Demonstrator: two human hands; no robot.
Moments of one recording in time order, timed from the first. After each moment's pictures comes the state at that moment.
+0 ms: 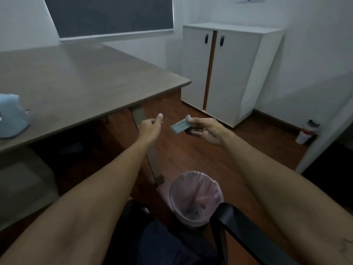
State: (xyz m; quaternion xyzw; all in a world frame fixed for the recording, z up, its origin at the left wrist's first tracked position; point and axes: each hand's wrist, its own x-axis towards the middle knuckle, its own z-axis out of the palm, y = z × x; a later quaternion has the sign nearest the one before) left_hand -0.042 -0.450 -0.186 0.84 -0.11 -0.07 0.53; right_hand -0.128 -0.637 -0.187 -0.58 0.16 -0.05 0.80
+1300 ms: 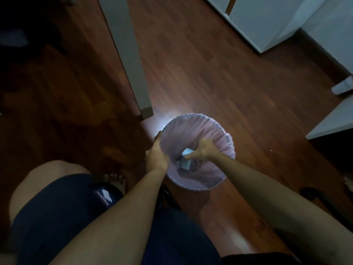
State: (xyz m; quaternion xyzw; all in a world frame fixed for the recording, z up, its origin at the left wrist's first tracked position) left_hand -0.091 -0.490 -0.545 0.86 0.08 -0.28 0.42; right_hand -0.119 -0.670 -0.569 -0.85 0.32 0.27 0.31
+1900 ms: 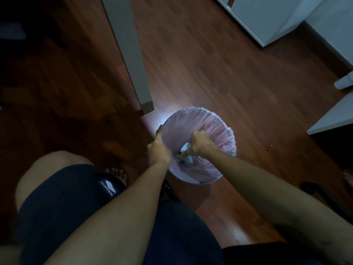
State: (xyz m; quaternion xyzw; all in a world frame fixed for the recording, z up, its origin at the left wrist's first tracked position) left_hand -0.092 -0.495 -0.547 0.88 0.07 -0.27 0.38; right_hand -0.107 -0.648 -0.572 -0.90 0.26 0.29 0.21
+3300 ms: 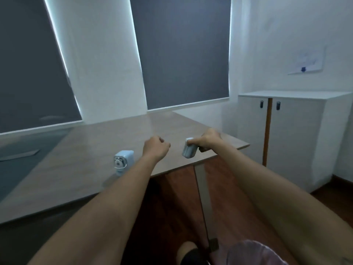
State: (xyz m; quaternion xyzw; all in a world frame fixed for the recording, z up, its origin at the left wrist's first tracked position) left_hand -0.030 -0.285 -0.018 0.91 -0.06 0.13 0.39; right_hand -0.045 -0.476 -0.012 -0.85 0.15 -0.12 0.48
